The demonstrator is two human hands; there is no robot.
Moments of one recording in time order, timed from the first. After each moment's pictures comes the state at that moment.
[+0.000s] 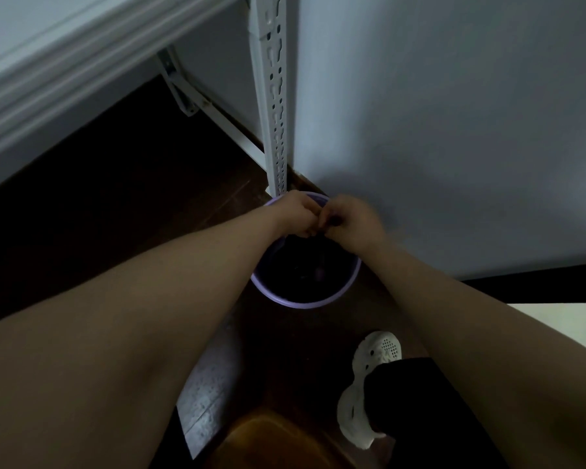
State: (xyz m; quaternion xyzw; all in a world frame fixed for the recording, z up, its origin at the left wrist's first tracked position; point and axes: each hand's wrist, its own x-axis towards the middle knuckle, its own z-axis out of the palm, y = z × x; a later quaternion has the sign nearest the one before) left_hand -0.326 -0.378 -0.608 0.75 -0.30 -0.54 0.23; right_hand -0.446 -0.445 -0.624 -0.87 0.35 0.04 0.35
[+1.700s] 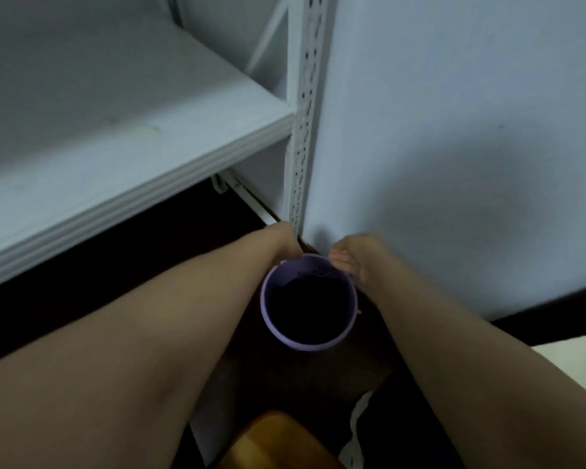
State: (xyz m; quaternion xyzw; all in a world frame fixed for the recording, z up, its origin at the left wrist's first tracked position) left_hand -0.324 -0.316 -0.458 0.86 -0.33 -0.39 0.08; right_hand -0.428 -0.413 -0.499 -0.47 0.58 -0.07 0.66
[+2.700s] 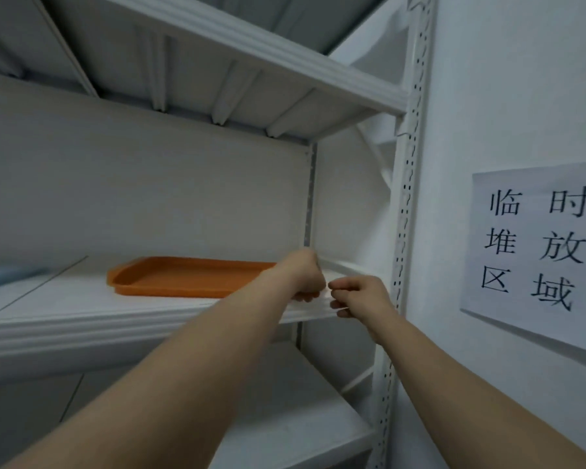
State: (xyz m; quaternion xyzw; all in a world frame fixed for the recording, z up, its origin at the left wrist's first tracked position) left_hand -0.279 -0.165 -0.006 0.89 -0.36 0.01 0.29; right_hand -0.359 -0.263 -0.052 -0.78 0.16 -0.31 0.51
